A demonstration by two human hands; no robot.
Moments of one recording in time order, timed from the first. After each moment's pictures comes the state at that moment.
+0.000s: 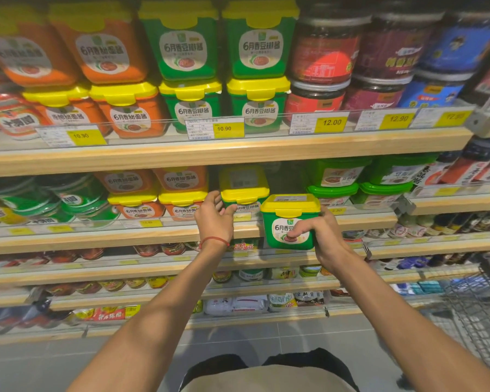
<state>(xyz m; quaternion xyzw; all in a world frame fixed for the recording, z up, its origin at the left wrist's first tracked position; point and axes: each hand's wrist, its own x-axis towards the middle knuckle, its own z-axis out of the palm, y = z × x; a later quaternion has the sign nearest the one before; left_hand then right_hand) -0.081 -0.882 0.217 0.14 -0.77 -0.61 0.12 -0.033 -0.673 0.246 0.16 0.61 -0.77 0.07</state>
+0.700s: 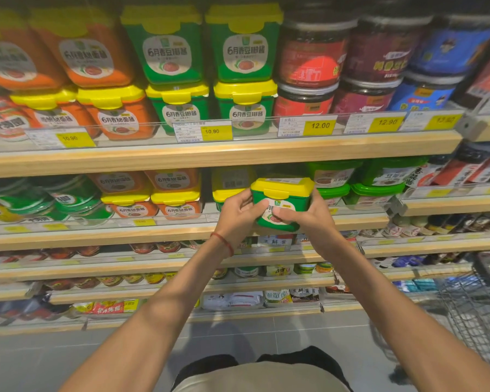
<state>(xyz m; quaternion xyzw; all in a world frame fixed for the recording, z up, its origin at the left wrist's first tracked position) -0.054 -0.835 0.263 -0.03 -0.68 -0.73 -0.06 -0.045 -0.660 0.263 0.03 0.69 -0.72 0.05</state>
